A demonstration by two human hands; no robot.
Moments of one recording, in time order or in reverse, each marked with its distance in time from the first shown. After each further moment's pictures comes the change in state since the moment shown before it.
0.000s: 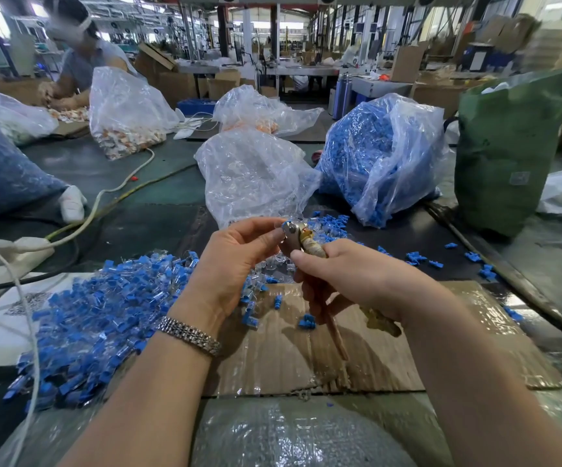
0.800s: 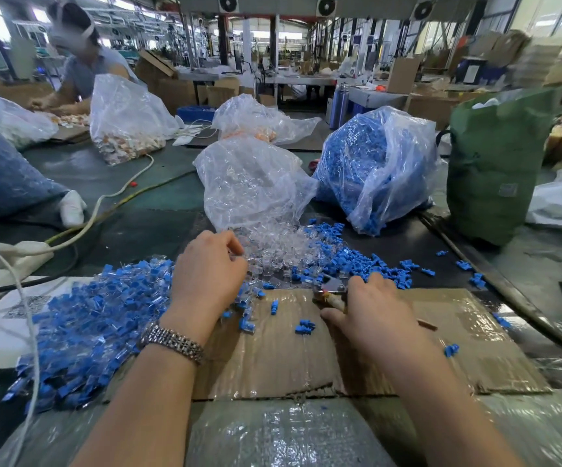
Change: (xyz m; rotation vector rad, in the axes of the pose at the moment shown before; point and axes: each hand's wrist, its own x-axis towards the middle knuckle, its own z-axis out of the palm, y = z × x) left_hand -0.003 0.007 -0.017 1.214 0.301 0.110; right_hand -0.006 0.055 0.012 -0.925 0.416 0.267
